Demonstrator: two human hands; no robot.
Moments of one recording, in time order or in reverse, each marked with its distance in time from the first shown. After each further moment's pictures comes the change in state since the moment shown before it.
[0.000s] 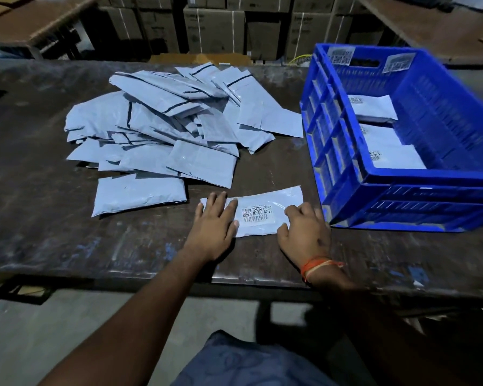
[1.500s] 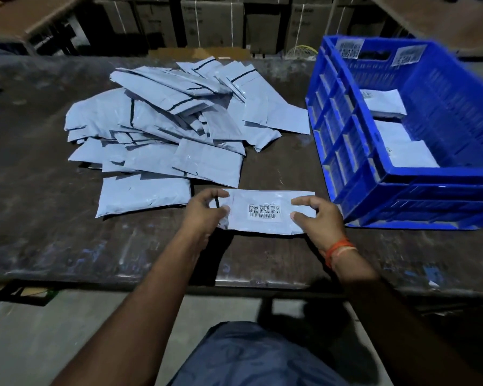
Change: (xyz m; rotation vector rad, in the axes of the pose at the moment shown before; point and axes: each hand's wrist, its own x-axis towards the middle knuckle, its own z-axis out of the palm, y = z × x) left_hand 0.013 0.001 -0.058 -1.181 0.124 -0.591; right_hand 0.024 0.007 -0.008 0.897 -0.023 0.183
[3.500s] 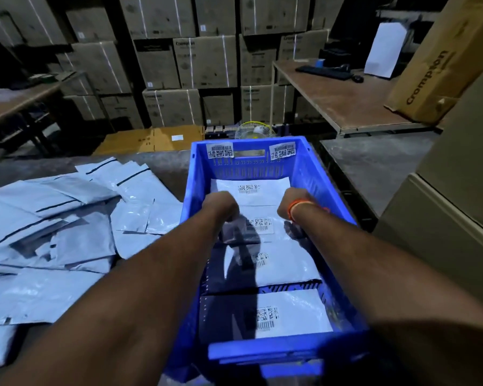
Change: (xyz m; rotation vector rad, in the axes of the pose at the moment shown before) left_hand 0.170 0.232 0.381 1.288 -0.196 0.093; right_hand 0.346 -0.005 -0.260 -0.911 -0.119 0.106
